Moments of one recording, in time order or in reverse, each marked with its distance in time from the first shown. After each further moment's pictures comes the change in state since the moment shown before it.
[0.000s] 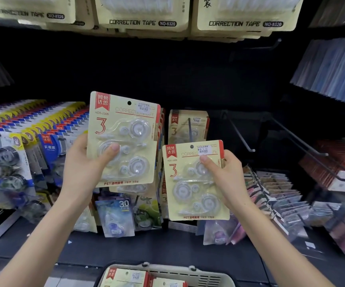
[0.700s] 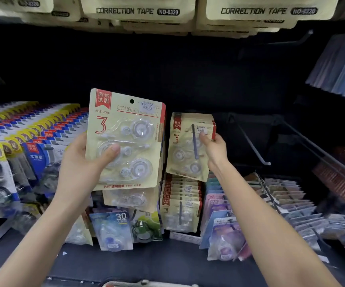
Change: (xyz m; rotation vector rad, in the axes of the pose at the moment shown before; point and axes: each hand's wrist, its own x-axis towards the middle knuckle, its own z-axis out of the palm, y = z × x) left_hand 0.031 -0.007 0.017 -0.047 -0.040 -0.031; right_hand 0.146 0.048 0.044 0.254 0.074 0.233
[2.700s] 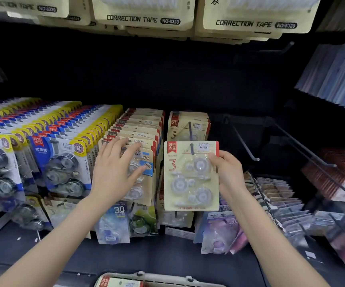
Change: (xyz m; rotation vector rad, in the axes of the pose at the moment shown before) left_hand 0.012 -0.063 0.025 1.006 -0.129 0.604; right_hand -0.100 -0.020 -0.040 -0.040 0.035 0.071
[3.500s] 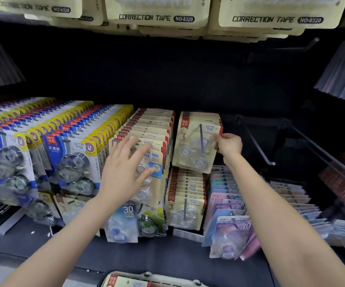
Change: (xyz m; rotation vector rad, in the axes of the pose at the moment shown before) left_hand -0.003 -0.005 0.005 -0.057 0.032 0.033; right_hand 0.114 -0.005 0.030 -0.332 0.157 -0.096
